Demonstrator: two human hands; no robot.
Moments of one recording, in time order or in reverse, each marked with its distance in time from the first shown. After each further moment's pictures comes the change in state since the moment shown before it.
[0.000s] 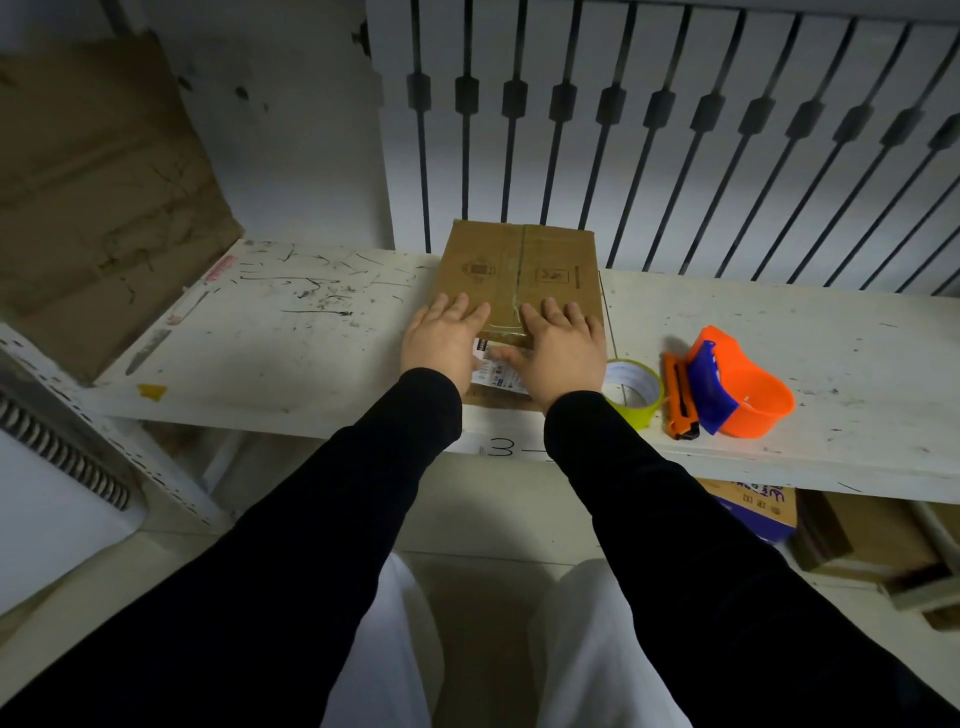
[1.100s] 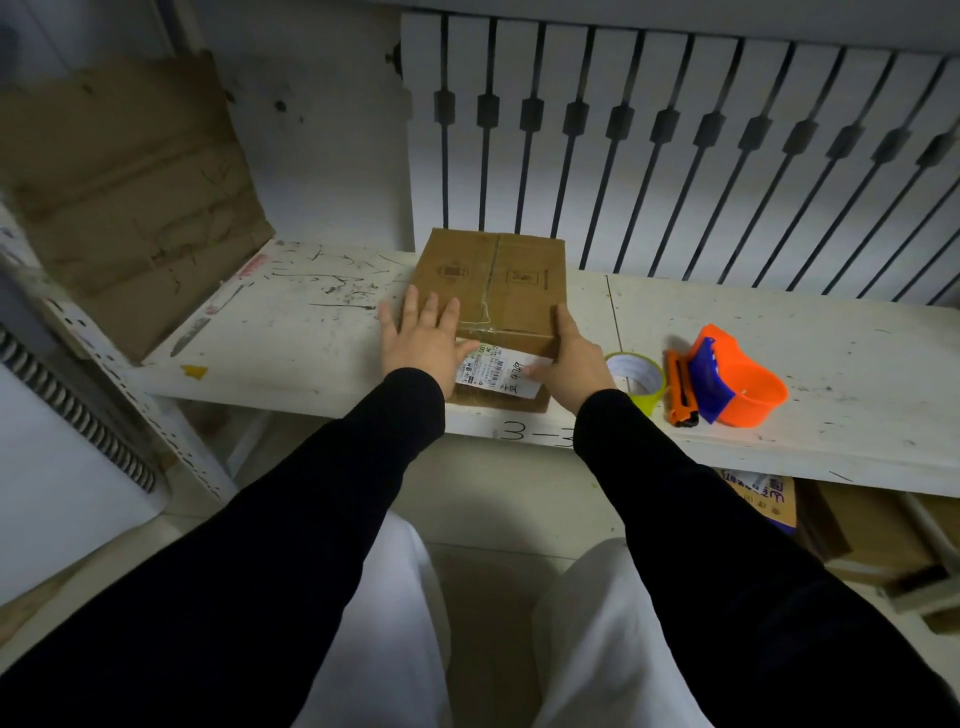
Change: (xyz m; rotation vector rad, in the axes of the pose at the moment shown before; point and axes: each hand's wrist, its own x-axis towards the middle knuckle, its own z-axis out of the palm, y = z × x) left_hand -0.046 -0.026 -0.016 0.104 -0.010 -0.120; right_hand -0.040 -0.005 -0.023 0.627 -0.192 0.168
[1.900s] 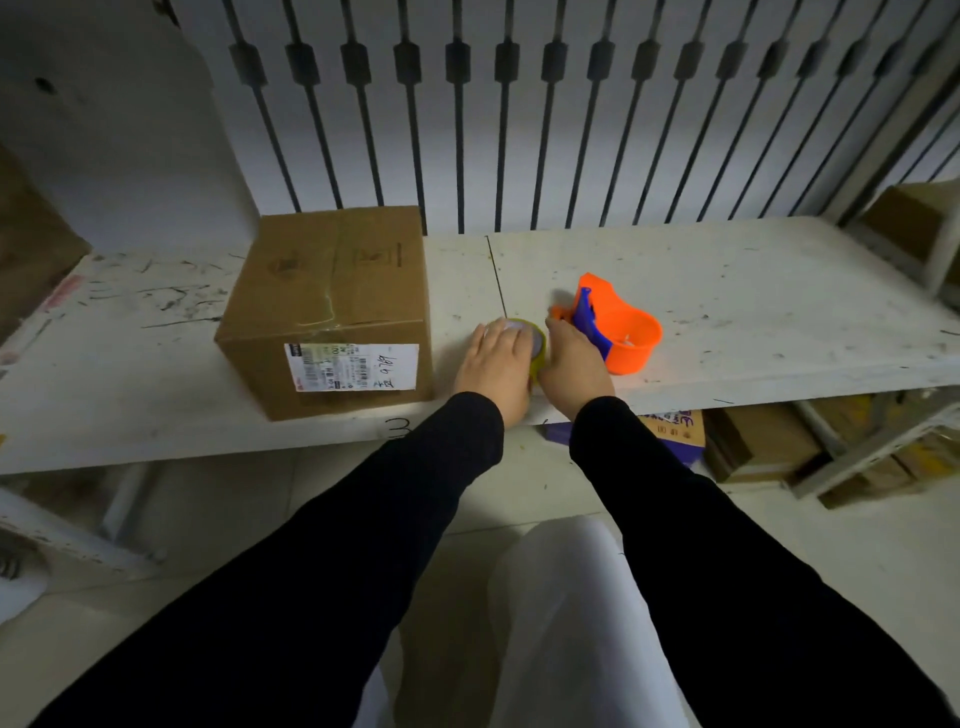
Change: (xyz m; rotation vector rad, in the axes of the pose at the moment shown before) left_hand 0.001 0.194 0.052 -0.184 -0.062 0.494; right_hand 0.000 0.128 -0.062 -0.088 0.190 0.160
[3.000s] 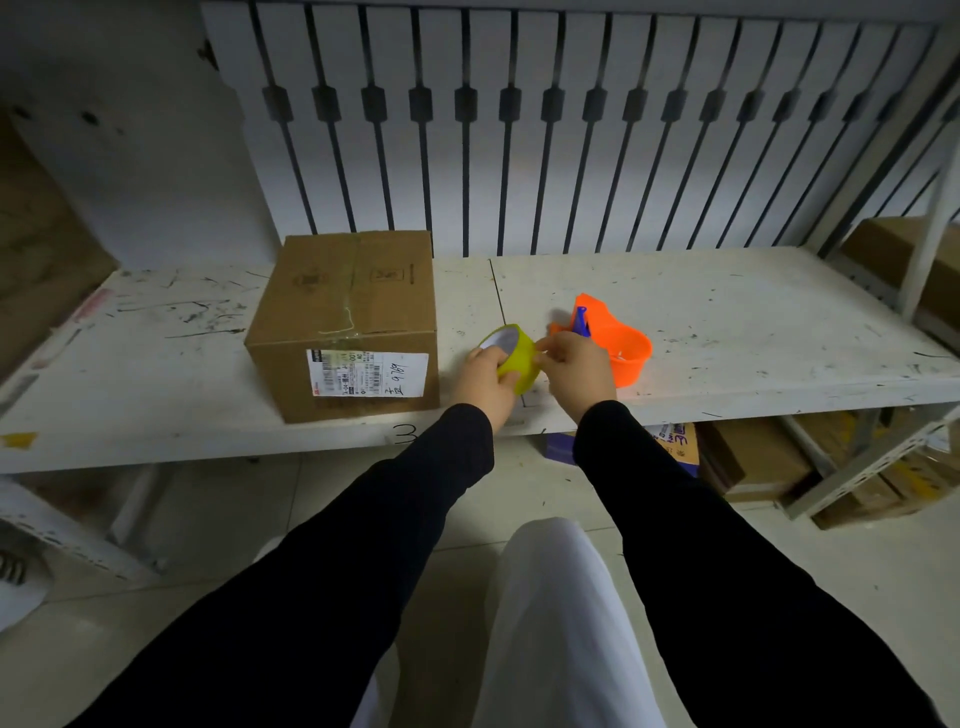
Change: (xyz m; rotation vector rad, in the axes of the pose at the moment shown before) left_hand -0.025 0.002 -0.023 -0.634 0.074 -0.335; right_hand -0.021 -0.017 -0.020 0.269 0.115 -0.009
